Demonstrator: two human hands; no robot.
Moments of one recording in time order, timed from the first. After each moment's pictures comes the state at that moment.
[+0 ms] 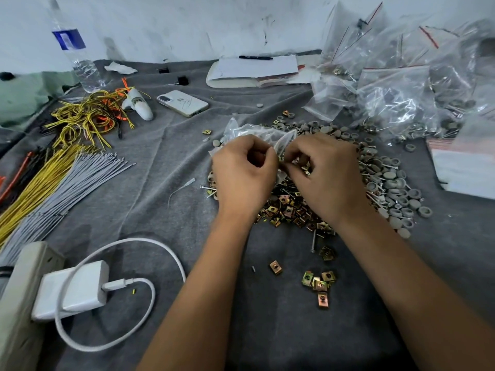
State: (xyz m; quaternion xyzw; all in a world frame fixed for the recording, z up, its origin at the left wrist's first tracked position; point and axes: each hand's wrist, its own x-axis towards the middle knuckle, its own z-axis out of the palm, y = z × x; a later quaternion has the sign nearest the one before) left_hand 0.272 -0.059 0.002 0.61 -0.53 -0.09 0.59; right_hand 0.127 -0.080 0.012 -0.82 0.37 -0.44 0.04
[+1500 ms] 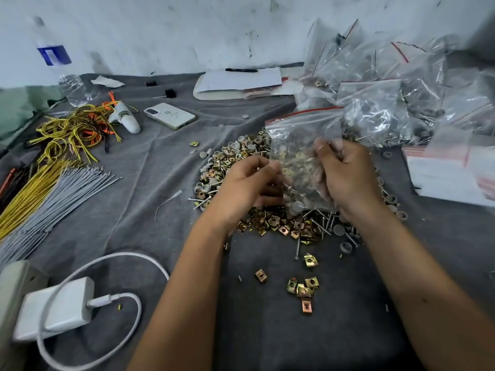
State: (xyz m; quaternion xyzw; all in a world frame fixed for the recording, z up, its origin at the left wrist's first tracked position) left_hand 0.273 -0.058 0.006 0.46 -0.50 -0.54 0.50; right_hand 0.087 -0.105 0.006 -0.58 0.49 -0.53 0.38
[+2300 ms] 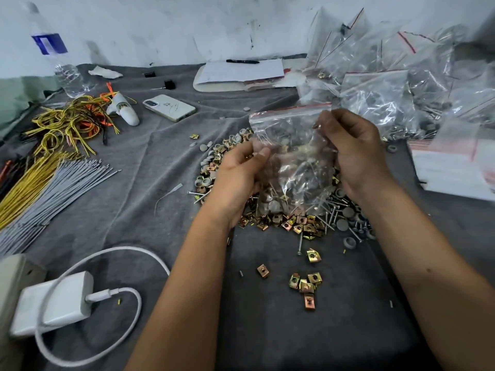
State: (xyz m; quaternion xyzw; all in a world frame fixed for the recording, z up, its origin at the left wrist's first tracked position) left_hand 0.274 -0.061 0.008 0.46 -0.44 -0.52 0.57; right_hand 0.084 -0.121 0.021 -0.56 0.34 -0.58 0.48
